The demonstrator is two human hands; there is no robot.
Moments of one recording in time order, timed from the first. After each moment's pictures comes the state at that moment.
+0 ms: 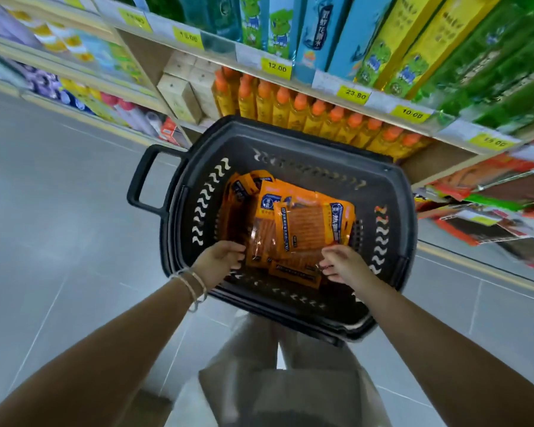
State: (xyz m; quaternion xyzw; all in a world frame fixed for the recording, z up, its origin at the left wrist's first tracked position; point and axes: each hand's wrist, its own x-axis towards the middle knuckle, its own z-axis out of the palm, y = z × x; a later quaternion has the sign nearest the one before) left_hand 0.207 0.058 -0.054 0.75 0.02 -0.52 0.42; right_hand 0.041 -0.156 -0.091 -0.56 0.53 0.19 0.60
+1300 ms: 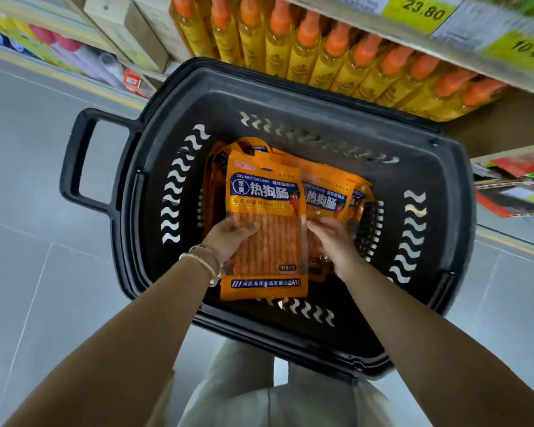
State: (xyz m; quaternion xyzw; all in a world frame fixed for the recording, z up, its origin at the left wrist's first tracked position) left_hand 0.233 -0.006 -0.167 0.71 0.14 -0.57 0.39; right_hand 0.086 -0.166 -0.209 -0.46 0.58 0.12 0.66
